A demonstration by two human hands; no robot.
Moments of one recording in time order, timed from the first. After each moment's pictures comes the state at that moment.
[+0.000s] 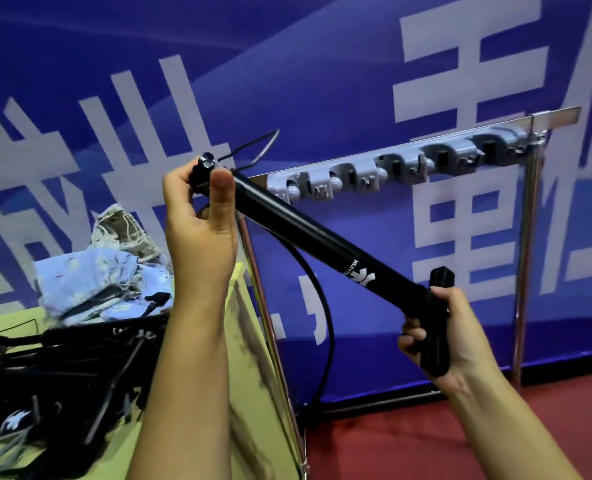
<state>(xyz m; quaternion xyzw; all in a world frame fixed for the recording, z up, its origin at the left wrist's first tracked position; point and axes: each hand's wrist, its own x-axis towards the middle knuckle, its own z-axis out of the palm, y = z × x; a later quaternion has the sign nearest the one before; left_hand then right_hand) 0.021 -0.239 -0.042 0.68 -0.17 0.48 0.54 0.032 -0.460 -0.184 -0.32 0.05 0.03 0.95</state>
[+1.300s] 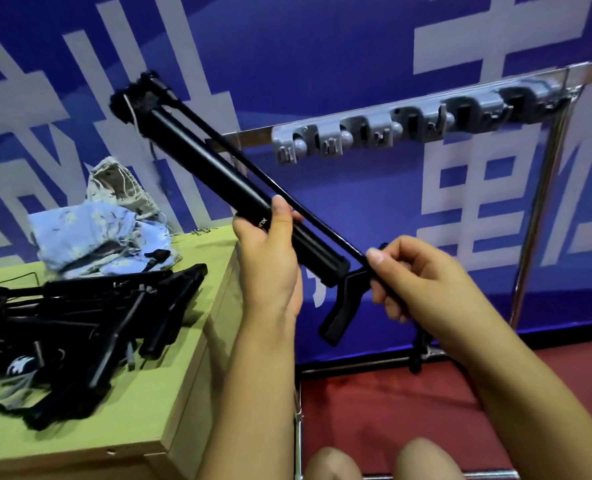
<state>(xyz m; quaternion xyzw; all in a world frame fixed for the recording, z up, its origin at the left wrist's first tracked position) 0.021 -0.286 -0.114 0.54 -0.03 0.30 0.79 -0.011 -0.434 -0.143 -0.71 -0.15 -0.10 0.67</state>
